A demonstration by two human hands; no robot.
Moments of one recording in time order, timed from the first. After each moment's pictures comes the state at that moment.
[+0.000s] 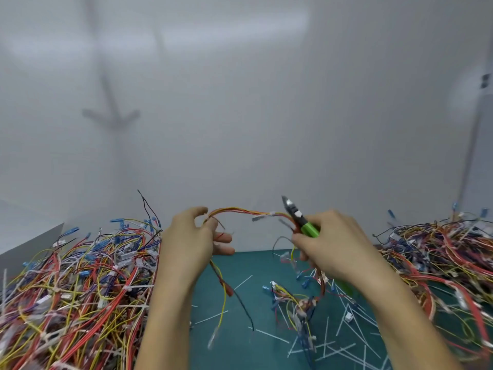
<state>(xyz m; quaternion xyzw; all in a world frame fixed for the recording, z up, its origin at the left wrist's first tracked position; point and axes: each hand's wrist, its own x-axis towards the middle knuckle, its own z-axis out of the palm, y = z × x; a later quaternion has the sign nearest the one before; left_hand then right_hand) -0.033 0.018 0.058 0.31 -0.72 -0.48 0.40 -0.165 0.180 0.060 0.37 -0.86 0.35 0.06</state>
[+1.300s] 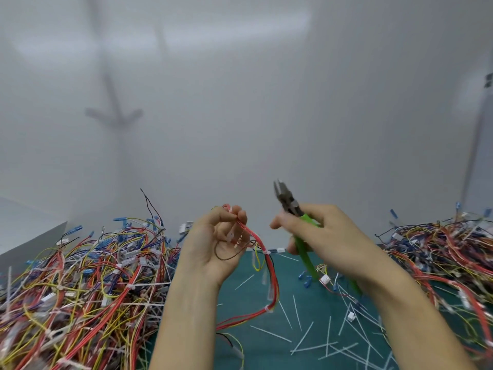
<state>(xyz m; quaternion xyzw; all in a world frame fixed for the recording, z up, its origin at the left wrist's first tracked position) -0.054 0.025 0.059 0.13 -0.32 -0.89 0.28 -0.157 0.178 0.066 0.46 -0.70 0.54 -0.09</state>
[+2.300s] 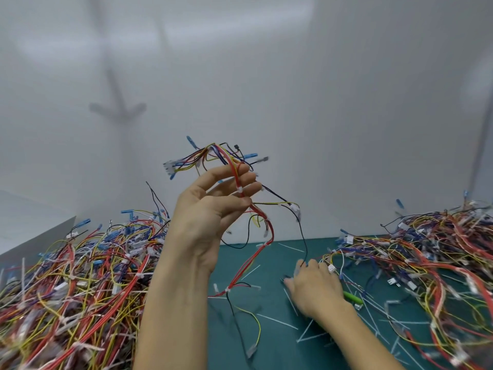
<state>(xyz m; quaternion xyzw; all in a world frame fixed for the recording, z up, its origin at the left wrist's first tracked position) -0.023 0.045 0.088 0.07 -0.58 -0.70 0.40 -0.190 0.120 -0.070 0.33 -0.94 0.05 0.00</state>
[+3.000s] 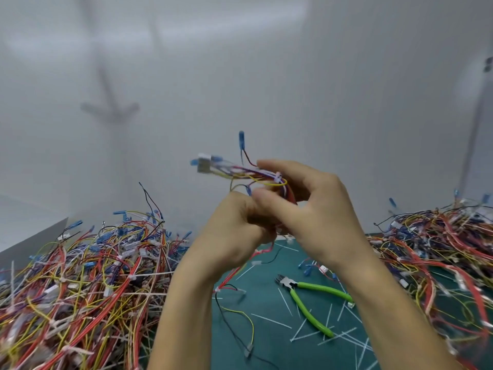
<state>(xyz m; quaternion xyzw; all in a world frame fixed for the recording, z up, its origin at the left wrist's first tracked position) -0.038 0.061 0.080 0.04 -0.86 -0.43 0.27 -0.121 0.168 0.080 0.47 -0.61 0.63 0.10</state>
